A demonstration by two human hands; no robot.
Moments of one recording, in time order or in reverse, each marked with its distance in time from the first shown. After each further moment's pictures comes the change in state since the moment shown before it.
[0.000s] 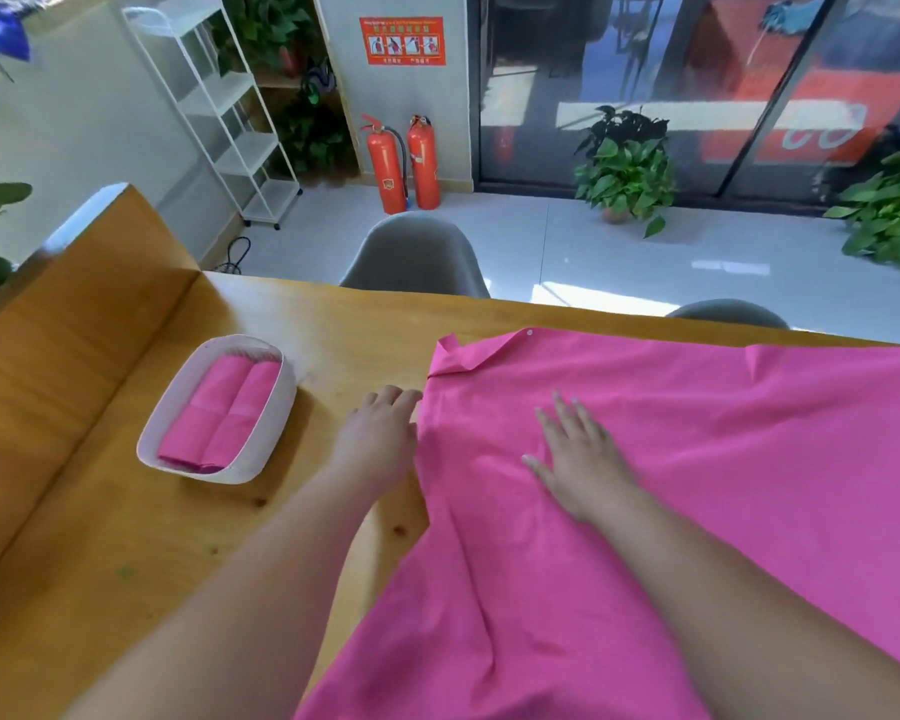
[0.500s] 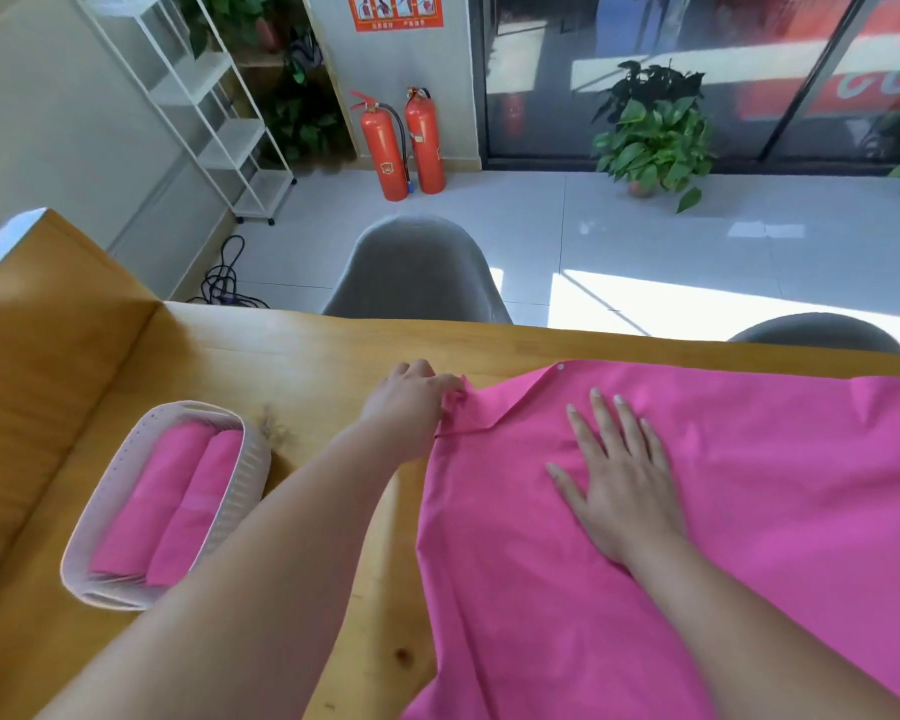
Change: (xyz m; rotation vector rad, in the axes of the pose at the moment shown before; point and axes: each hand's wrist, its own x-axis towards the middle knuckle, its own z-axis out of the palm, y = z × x) left_hand 0.175 -0.012 0.011 0.061 -0.201 0.081; right_hand 0.098 0.026 0.026 -0.064 0.234 0.056
